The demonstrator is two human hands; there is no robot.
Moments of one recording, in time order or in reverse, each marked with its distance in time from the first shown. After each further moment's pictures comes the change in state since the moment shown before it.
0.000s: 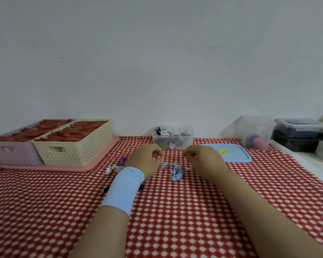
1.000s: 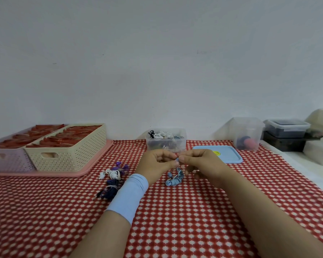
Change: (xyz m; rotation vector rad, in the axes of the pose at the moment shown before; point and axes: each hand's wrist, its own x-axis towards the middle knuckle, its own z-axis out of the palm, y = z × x) left_hand -0.010 0.035 0.024 -0.686 -0.014 0.042; right_hand -0.023 0.003 -0.026 0.995 -0.227 0.226
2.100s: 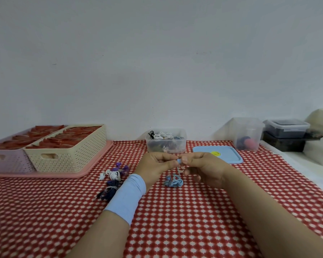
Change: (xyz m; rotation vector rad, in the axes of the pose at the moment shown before) left_hand -0.002 0.000 0.001 -0.226 -0.033 -0.095; right_hand -0.001 -0.004 0.000 0.208 -0.172 0.133
